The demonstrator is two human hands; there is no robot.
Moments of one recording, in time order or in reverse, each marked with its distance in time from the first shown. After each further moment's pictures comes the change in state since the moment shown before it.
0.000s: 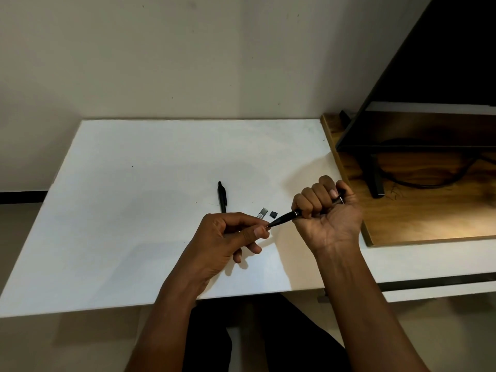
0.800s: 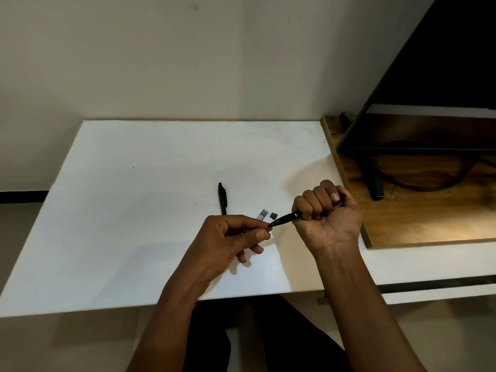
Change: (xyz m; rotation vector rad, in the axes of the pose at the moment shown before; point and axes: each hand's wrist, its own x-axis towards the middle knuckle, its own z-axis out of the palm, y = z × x) left_hand 0.000 -0.004 0.000 0.055 0.003 0.001; right_hand 0.000 0.000 -0.003 -0.020 0.026 -0.040
